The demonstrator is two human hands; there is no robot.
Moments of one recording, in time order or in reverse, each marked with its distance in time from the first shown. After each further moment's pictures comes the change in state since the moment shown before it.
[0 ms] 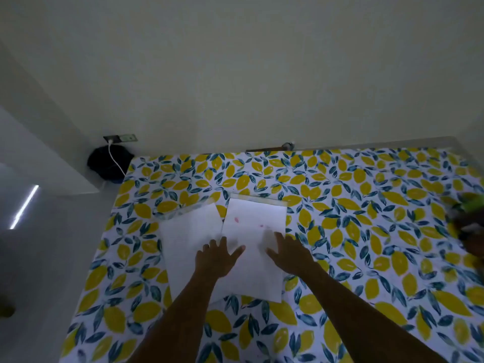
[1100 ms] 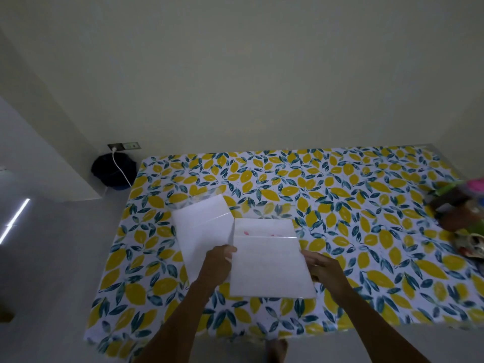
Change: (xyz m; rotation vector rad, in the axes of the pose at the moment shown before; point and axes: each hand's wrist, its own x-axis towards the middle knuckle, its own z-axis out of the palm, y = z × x) left_hand -0.080 -0.065 0.030 -0.508 0.152 0.242; right_hand -0.137 0.054 0.043 1.180 0.201 0.151
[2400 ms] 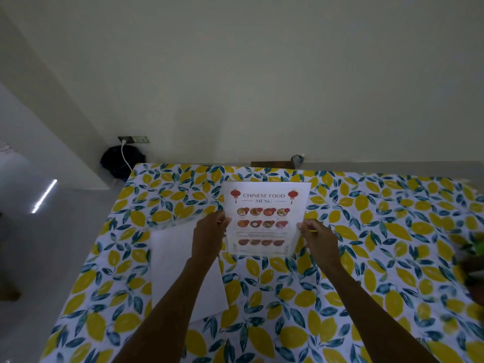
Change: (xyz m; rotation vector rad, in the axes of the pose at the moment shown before) left_hand 0.148 0.132 -0.017 0.091 0.429 0.046; right_hand 0.191 -0.118 -0.041 -0.428 0.127 -0.464
